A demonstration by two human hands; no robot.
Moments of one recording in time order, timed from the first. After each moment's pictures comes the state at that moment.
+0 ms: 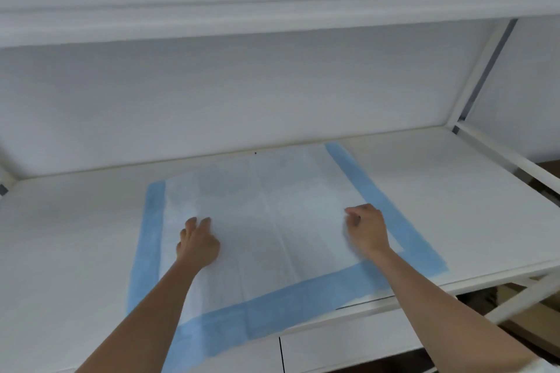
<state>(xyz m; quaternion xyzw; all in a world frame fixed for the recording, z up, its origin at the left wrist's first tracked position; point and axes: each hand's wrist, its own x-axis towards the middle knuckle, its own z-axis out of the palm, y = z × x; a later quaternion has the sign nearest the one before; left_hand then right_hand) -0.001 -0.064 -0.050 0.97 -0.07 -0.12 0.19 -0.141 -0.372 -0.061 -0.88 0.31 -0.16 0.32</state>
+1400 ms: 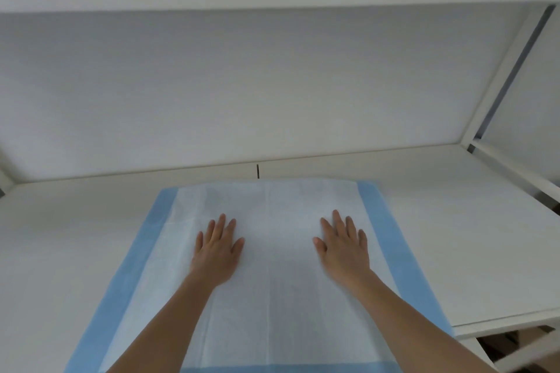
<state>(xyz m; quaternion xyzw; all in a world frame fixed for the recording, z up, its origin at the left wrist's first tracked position) 0.003 -0.105 -0.075 0.97 -0.21 -0.07 0.10 -0.113 -0.341 -0.072 -0.97 0.21 0.02 0.11</state>
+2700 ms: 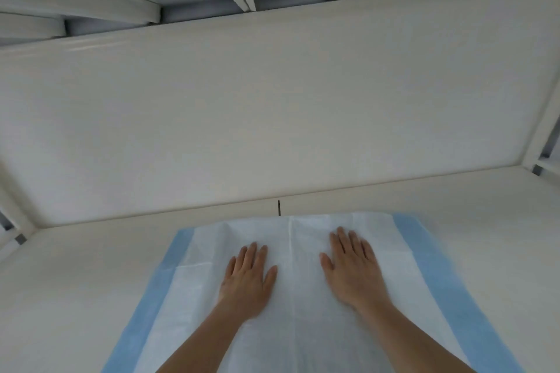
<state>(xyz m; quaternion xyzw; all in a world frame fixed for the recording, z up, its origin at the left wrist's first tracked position) 0.051 -0.143 -0.088 0.97 -0.23 -0.02 0.06 -0.017 -0.348 -0.097 -0.98 0.17 -0.08 0.09</state>
